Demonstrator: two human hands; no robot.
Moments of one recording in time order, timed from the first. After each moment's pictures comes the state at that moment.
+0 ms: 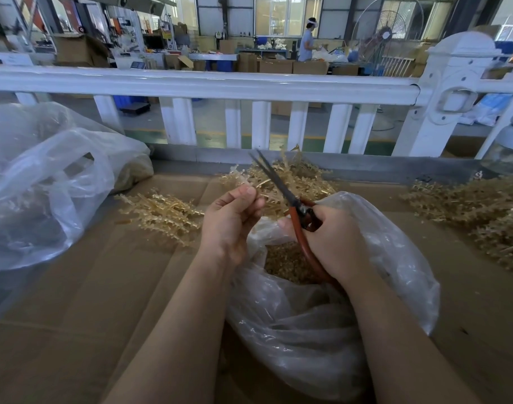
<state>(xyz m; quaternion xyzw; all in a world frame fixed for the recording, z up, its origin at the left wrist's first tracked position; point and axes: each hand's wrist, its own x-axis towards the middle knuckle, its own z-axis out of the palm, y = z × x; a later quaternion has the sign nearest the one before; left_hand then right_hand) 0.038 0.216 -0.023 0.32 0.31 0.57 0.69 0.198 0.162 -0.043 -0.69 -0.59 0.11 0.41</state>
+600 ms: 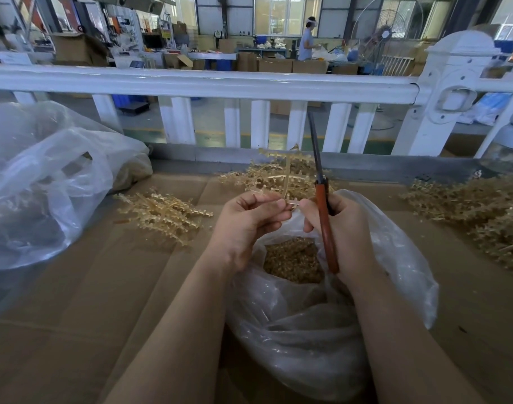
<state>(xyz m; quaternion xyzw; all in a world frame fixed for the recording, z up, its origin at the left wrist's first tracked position) 0.045 0.209 -0.024 0.46 0.28 0.48 0.69 0.195 0.161 -0.030 -0.57 -0.49 0.24 0.61</state>
